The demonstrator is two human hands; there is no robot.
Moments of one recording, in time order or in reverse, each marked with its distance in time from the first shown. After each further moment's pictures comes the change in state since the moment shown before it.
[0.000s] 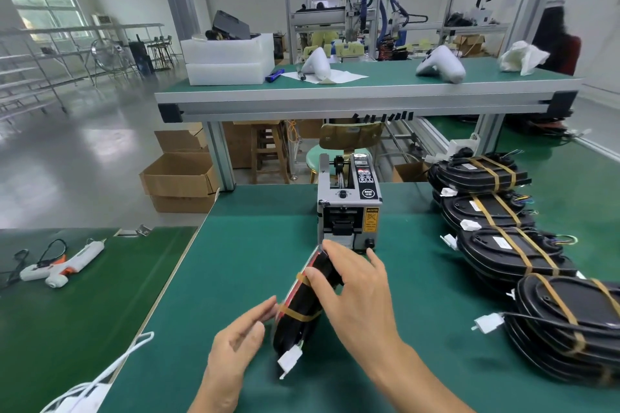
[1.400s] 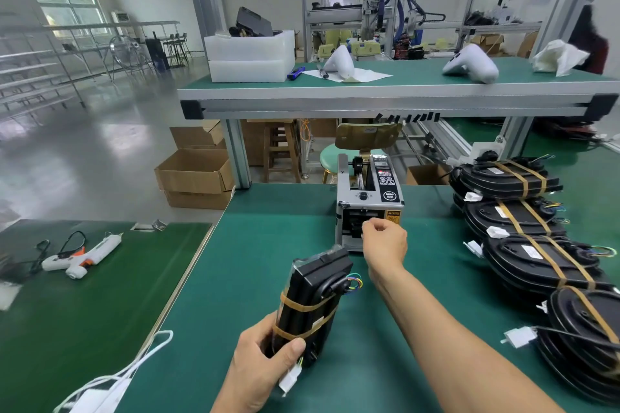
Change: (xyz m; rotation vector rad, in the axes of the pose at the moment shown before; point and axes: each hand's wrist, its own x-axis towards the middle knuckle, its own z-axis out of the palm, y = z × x) left_hand 0.007 -0.023 -0.003 0.078 -0.055 -0.041; right_hand 0.104 0.066 0.063 0.430 0.169 0.839
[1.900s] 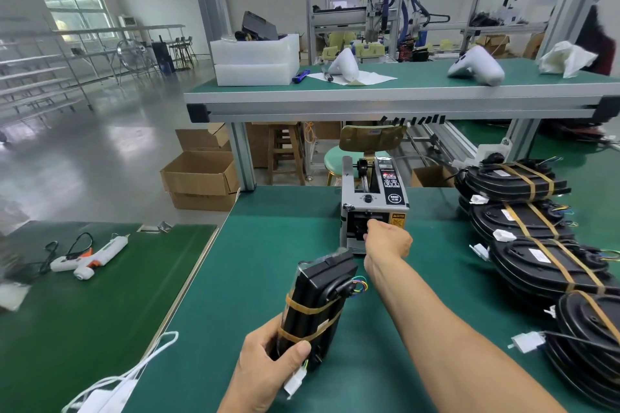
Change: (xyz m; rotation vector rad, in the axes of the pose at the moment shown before) left_hand 0.001 0.000 0.000 -0.028 -0.036 0.040; right_hand 0.012 -0.011 0.017 0.271 0.125 0.285
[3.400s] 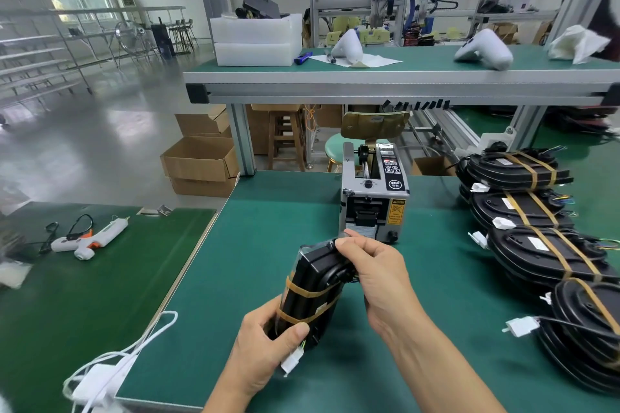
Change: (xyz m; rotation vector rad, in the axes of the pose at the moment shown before) left_hand -0.008 0.024 0.006 -0.012 0.021 -0.010; right_hand -0.114 0.008 -0.082 0.051 -0.659 -0.154
